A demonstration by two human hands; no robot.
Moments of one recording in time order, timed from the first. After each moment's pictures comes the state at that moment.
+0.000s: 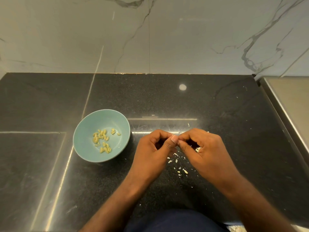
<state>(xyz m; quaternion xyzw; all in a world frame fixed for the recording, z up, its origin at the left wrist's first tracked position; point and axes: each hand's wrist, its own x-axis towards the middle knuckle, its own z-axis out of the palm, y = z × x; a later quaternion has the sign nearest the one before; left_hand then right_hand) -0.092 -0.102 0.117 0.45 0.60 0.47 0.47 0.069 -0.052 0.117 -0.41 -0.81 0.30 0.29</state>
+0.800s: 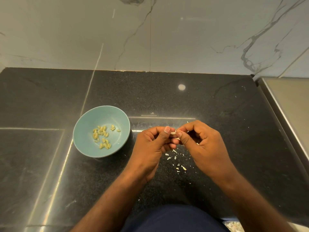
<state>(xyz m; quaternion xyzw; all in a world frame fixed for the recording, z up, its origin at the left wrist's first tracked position) -0.089 -0.098 0.113 0.24 0.47 0.58 0.61 0.061 -0.056 0.121 -0.44 -0.73 0.39 0.35</state>
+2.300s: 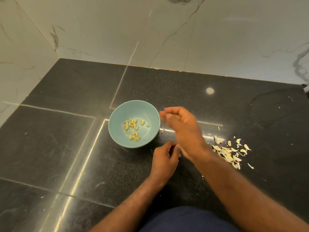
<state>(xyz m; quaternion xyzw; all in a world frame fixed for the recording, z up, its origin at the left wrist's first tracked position) -0.108 -0.120 0.010 0.41 0.72 0.44 0.34 -0.060 -0.039 0.103 -0.44 -0.53 0.66 0.31</state>
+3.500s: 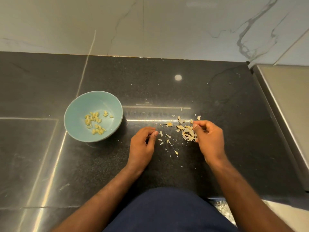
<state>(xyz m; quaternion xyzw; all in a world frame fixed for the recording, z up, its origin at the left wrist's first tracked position) -0.088 -0.113 -0.004 0.51 0.66 0.48 0.27 0.111 -0.041 0.030 -0.65 -0.53 0.41 0.36</state>
